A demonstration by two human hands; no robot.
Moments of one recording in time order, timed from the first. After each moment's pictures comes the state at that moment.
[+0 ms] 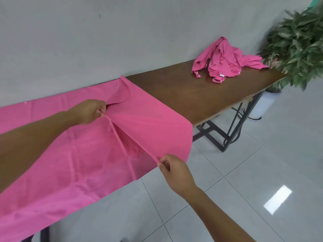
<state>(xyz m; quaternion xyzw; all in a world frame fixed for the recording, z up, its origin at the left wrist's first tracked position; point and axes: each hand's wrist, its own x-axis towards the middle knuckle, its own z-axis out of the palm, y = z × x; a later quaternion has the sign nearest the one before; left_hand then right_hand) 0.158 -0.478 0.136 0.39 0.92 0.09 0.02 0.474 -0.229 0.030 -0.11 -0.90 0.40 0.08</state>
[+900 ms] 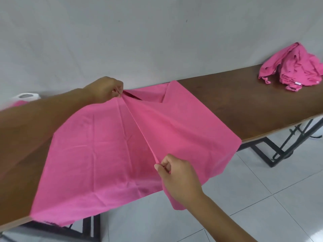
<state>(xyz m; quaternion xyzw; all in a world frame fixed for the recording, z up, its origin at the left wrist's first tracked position) 0.131 -0.760 0.225 0.37 0.92 0.06 -0.06 0.434 -0.530 0.101 -0.04 -0.90 0.42 0.08</state>
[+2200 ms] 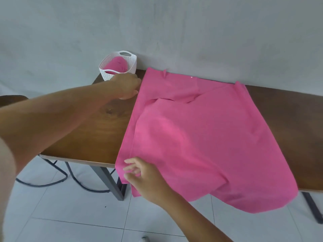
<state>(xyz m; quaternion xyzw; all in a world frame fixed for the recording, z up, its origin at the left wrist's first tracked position) 0.187 -1.064 0.154 0.11 0.99 -0.09 -0.02 0.413 -0.841 0.056 0.23 -0.82 0.48 -0.23</state>
